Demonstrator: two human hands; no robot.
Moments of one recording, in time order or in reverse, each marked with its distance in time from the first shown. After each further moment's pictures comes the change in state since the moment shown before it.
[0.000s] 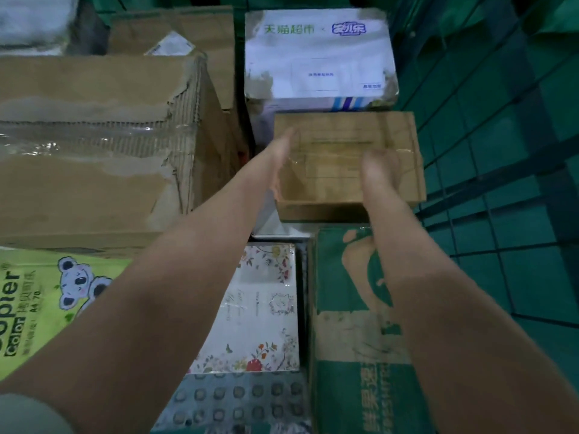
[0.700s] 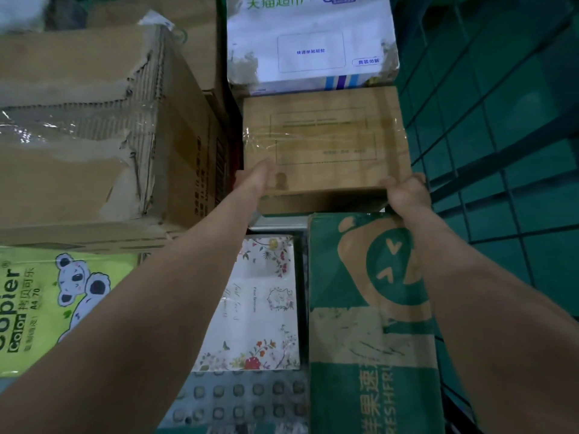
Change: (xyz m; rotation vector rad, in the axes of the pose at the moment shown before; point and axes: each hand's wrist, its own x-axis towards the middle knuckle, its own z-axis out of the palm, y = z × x) left_hand 0.065 -0.078 -0.004 0.116 0.383 -0.127; right_hand 0.075 0.105 -0.031 -0.327 -0.128 0.029
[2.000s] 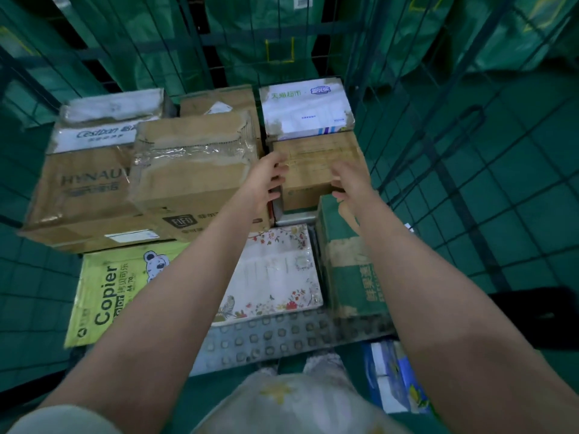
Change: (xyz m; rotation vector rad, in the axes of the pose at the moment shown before) left_hand -0.298 -0.061 -0.203 -0.185 -0.430 0.450; right_hand -0.382 -0.074 -0.058 0.636 -0.150 -0.124
